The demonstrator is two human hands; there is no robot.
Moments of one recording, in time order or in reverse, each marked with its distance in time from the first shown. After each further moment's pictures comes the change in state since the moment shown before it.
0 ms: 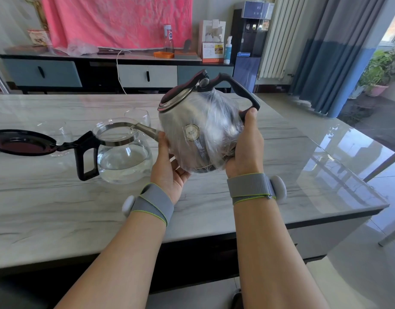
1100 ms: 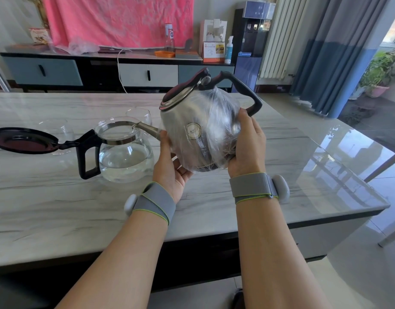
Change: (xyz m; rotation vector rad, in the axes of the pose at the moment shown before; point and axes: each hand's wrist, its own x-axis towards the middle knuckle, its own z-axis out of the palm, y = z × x) left_hand 0.000 -0.001 0.001 0.040 0.001 0.017; right_hand 0.003 0.000 0.000 -0.024 -0.024 -0.022
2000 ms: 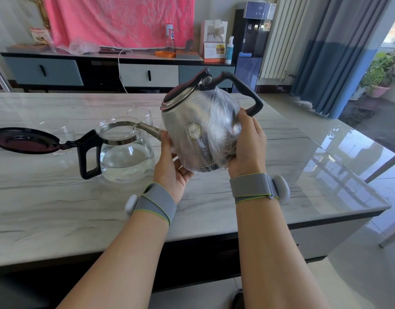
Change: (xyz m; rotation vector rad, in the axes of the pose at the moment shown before) left_hand 0.000 0.001 0.000 0.010 -0.006 -0.013; right_hand 0.003 0.003 0.002 0.032 0.052 0.012
